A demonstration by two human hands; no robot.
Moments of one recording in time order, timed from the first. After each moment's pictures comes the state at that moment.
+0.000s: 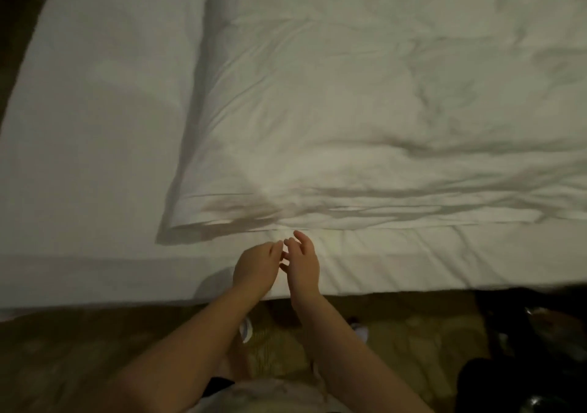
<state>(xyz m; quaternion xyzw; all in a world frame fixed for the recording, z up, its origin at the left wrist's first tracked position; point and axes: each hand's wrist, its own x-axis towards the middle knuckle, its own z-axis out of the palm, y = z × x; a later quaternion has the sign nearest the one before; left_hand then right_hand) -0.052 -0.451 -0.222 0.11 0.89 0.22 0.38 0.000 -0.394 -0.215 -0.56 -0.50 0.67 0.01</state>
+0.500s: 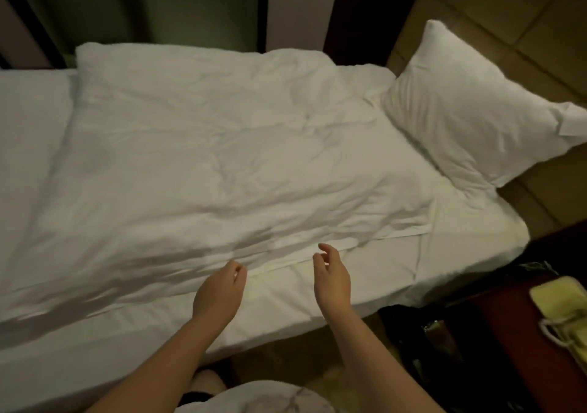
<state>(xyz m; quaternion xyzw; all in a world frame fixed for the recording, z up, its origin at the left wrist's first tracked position) 0.104 -0.228 -0.103 0.29 0.89 0.24 0.26 0.238 -0.094 -0.083 -0.54 -0.67 0.48 0.14</state>
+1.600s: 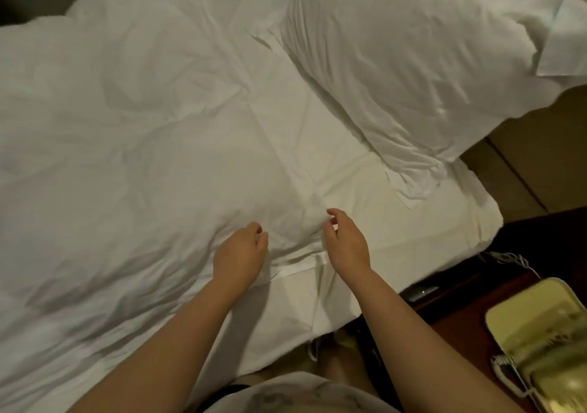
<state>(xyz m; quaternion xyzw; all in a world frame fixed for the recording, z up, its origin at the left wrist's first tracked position) 0.237 0.286 -0.154 0.39 0.88 0.07 0.25 0.394 0.396 -0.172 -0.56 -0.69 0.46 0.04</state>
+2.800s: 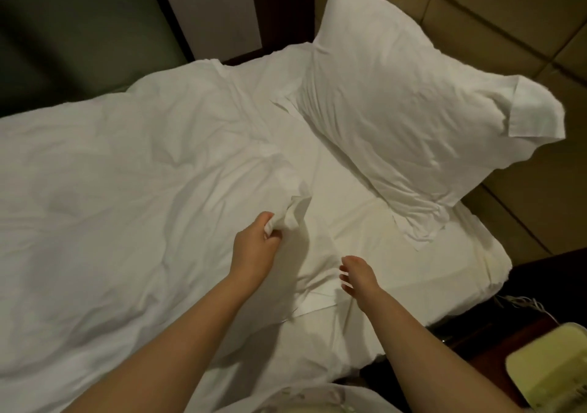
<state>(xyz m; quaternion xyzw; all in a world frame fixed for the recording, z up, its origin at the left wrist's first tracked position) 0.225 0.321 -0.048 0.35 0.84 0.34 0.24 0.388 0.411 -0.159 -0.63 -0.35 0.69 0.08</state>
